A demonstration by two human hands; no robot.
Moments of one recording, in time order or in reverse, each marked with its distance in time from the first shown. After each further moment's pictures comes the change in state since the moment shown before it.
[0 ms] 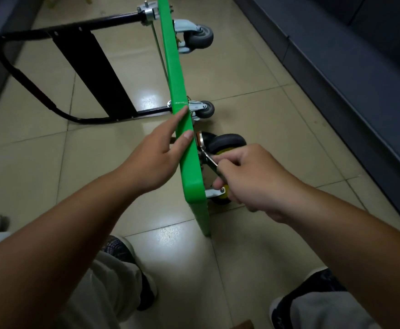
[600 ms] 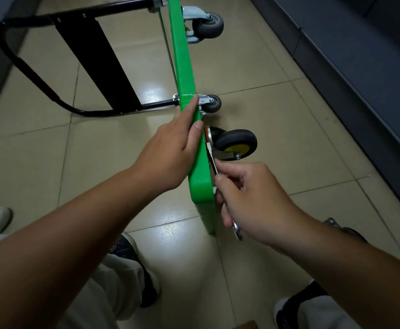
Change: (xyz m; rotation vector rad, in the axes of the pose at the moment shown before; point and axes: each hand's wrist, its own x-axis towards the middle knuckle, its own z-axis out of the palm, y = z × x) left_hand 0.005 -0.004 0.011 0.255 0.081 0.064; right_hand -0.005 0.032 0.031 0.079 -0.057 -0.158
